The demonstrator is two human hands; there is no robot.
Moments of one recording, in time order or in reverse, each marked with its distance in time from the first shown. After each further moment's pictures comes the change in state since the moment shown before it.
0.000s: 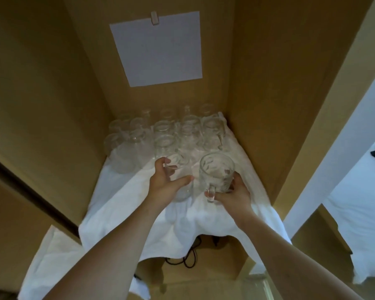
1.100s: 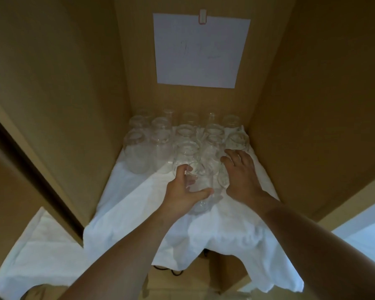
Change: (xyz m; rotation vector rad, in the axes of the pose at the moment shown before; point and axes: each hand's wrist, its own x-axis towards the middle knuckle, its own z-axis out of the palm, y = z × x) left_hand 0.025 -0.024 -0.018 -0.099 -0.099 0.045; right_hand 0.093 -0.067 0.039 -1.250 -0.072 -0.758
